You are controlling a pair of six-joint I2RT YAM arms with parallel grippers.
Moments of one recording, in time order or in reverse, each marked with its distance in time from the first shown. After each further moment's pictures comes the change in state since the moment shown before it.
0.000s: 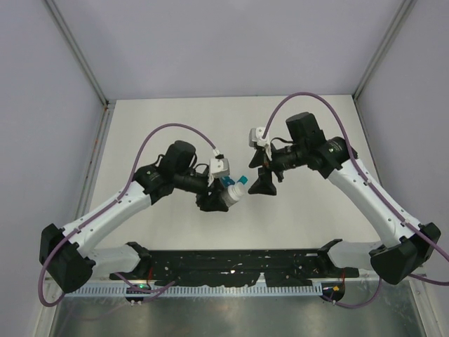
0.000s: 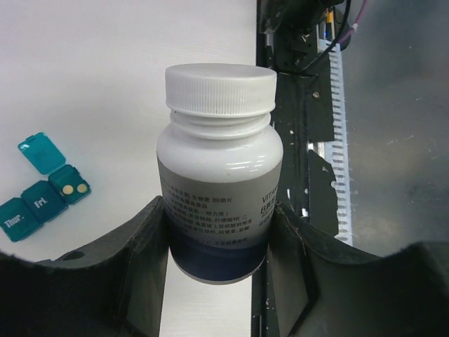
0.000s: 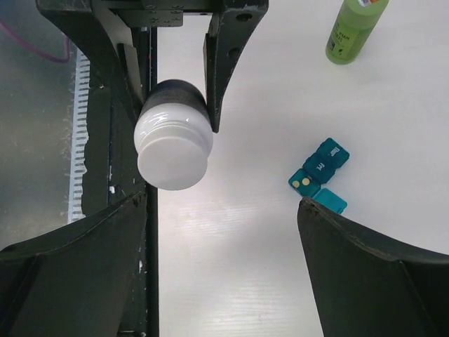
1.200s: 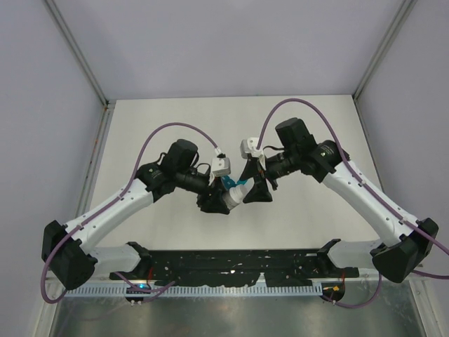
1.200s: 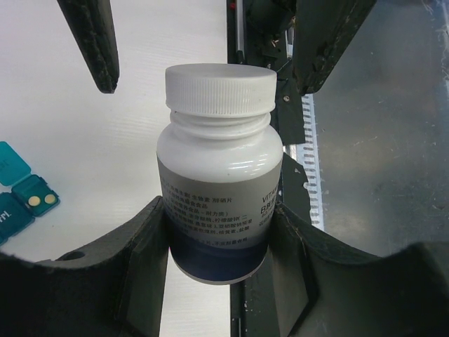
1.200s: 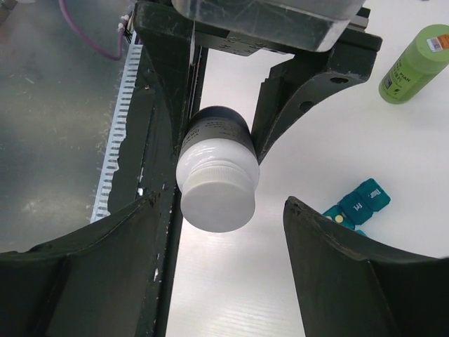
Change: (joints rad) left arm 0.000 0.029 0.024 -0.030 0.100 -0.032; right arm 0.092 0.004 -0.017 0.017 -0.090 -0.042
